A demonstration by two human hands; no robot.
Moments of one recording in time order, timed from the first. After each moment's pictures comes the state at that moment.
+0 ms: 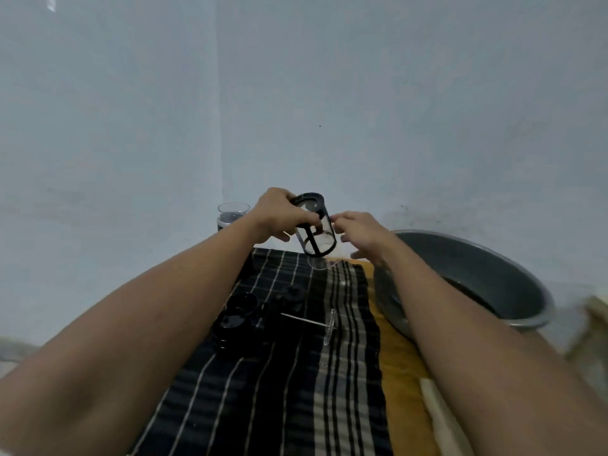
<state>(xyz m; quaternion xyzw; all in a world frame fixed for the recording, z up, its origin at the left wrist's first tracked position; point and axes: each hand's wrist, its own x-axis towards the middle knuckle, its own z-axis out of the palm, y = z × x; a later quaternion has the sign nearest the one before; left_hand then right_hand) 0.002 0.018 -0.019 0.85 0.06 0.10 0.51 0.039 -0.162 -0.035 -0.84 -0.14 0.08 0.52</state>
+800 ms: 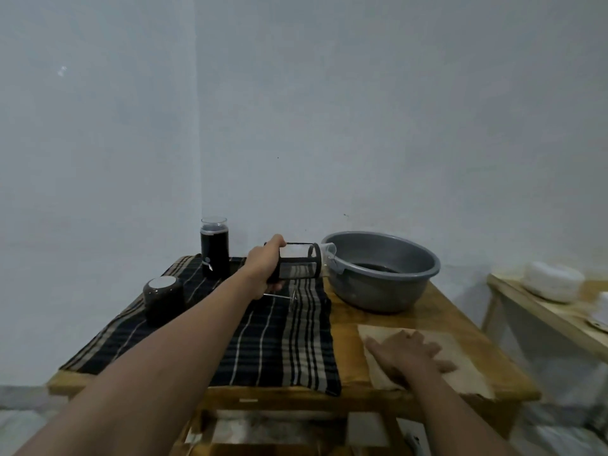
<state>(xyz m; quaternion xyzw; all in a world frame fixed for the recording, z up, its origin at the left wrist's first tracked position) -0.125 -0.058 -0.074 0.70 0.13 0.04 0.70 -0.142 -0.328 -0.182 -0.97 0.19 0.10 0.15</state>
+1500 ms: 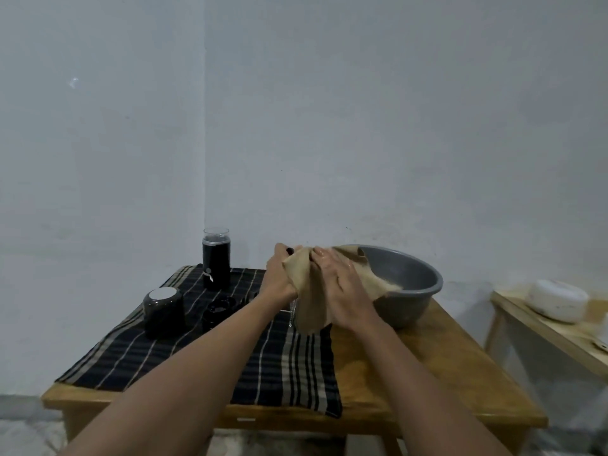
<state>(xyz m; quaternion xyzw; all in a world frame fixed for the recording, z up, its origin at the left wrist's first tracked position) -0.120 -0.088 -0.077 0.82 0.03 0.21 0.54 -0.156 -0.231 -0.076 -0.86 -0.26 -0.19 0.39</state>
